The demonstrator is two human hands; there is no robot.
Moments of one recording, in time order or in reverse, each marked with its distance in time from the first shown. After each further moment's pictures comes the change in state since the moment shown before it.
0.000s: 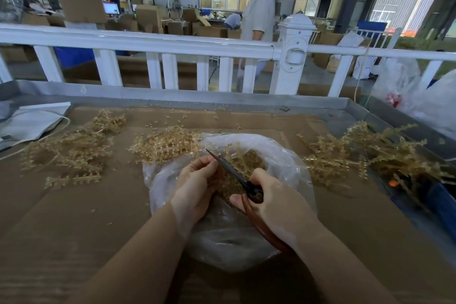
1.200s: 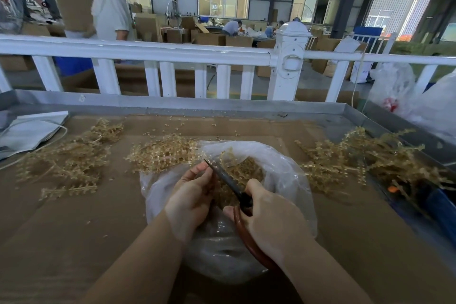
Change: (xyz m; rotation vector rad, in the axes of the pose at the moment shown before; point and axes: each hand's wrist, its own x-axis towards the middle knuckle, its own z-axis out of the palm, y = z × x) left_hand 0.010 -0.001 0.002 -0.168 0.097 -0.089; right_hand -0.005 -0.011 0.007 -0.113 0.067 0.005
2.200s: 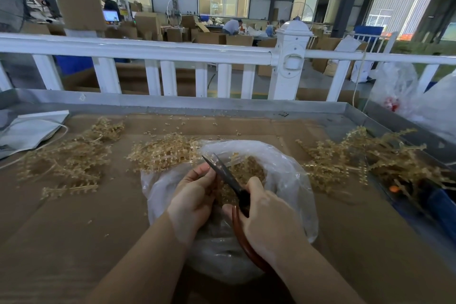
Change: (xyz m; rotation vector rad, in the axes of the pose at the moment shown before) left_hand -0.006 -0.001 0.001 0.050 -0.014 -0.007; right_hand 0.000 0.001 0.013 0.002 0.049 0.020
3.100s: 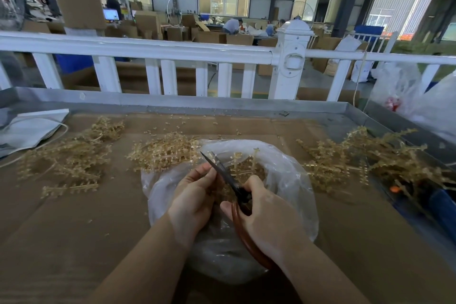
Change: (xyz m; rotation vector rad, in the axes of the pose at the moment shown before) left_hand -0.005 0.001 0.000 -0.032 -0.032 0.006; right_hand 0.004 0.002 -0.001 0.098 -0.019 -0.023
